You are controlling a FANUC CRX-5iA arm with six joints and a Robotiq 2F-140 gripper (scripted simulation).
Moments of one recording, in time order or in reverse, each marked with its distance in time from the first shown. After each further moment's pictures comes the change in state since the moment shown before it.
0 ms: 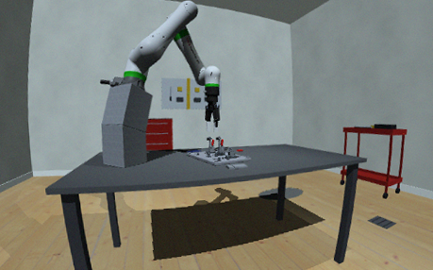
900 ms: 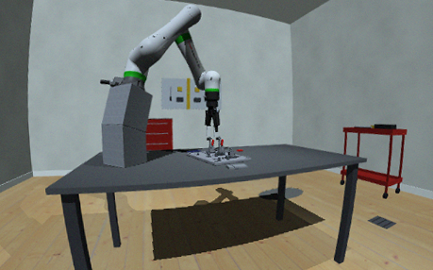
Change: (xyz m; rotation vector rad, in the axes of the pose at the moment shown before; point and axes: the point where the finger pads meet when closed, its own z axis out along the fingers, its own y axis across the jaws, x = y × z) arm 0.000 0.000 0.031 0.000 0.000 0.000
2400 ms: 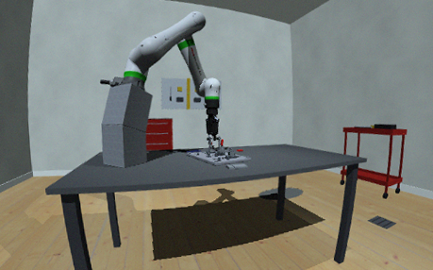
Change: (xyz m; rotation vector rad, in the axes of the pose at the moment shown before) arm 0.000 0.000 0.050 0.000 0.000 0.000
